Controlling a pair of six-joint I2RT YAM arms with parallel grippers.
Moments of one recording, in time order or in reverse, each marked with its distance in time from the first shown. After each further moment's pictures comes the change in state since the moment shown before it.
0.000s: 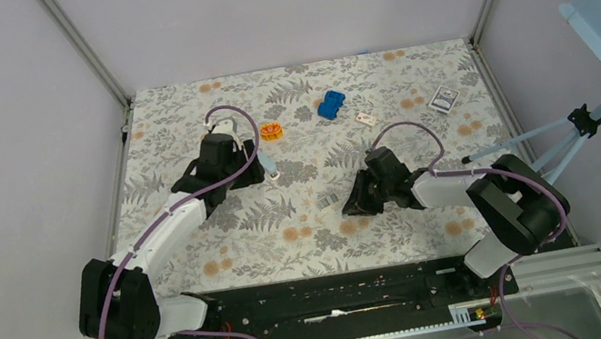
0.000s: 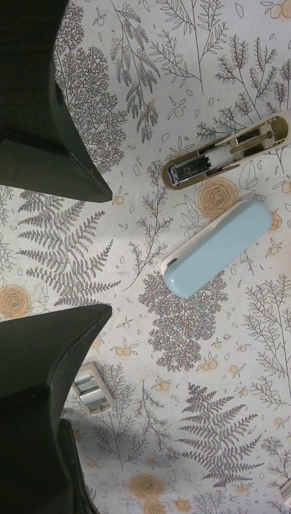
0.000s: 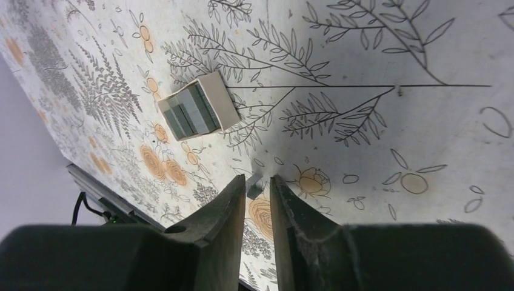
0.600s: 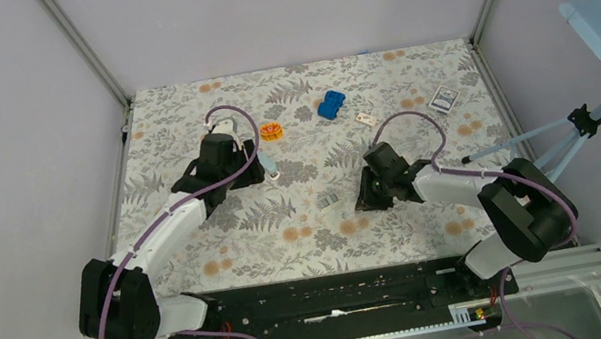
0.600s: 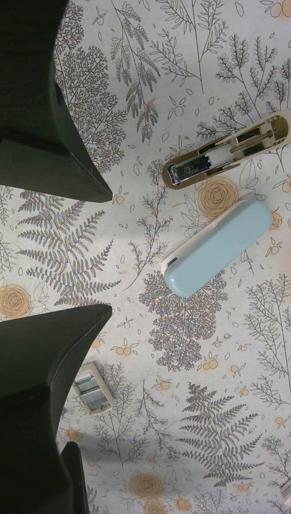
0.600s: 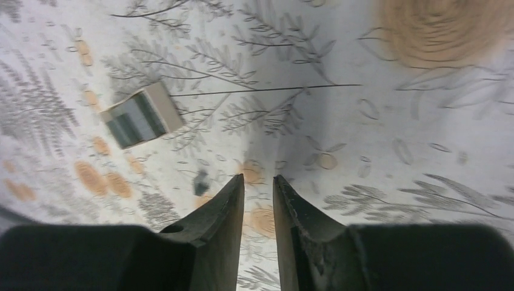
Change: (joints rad) left arm 0.000 0.000 0.000 0.000 0.002 0.000; right arm 0.000 -0.048 0.083 -0.239 0.159 -0.131
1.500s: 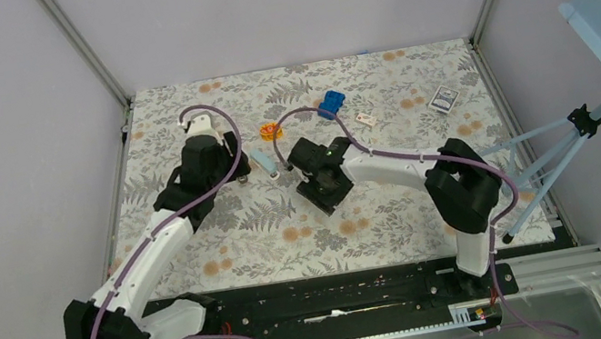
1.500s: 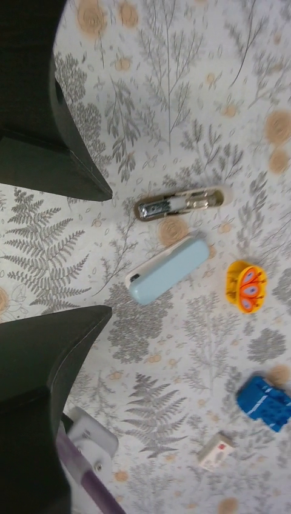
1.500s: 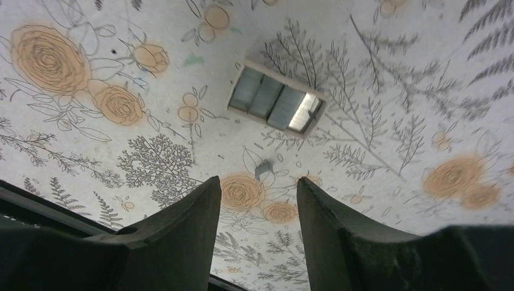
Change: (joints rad) left arm 0.003 -0.152 0.000 -0.004 -0.131 -0.020; right arm 0.302 0.343 0.657 -0.611 0.176 -0.683
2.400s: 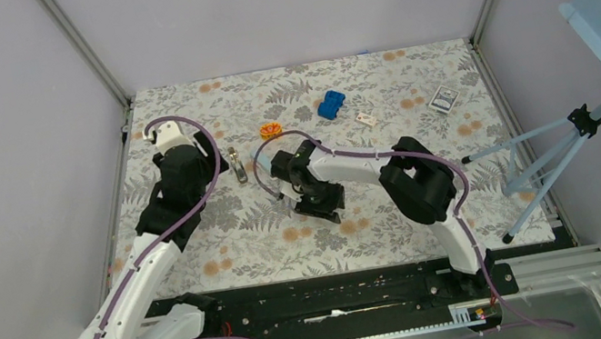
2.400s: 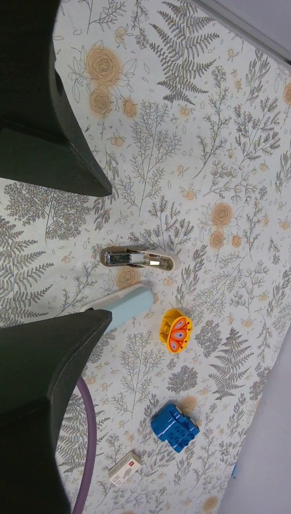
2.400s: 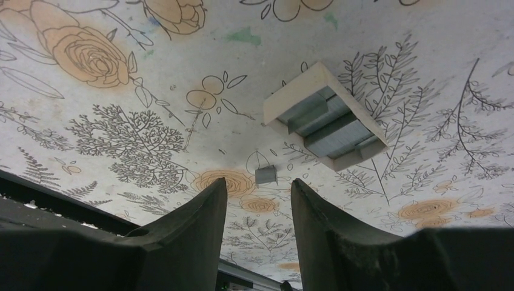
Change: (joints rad) left arm 0.025 -0.201 -0.018 -0.020 -0.267 -0.036; right arm 0.042 0.298 0.307 -0.336 -0.029 -0.356
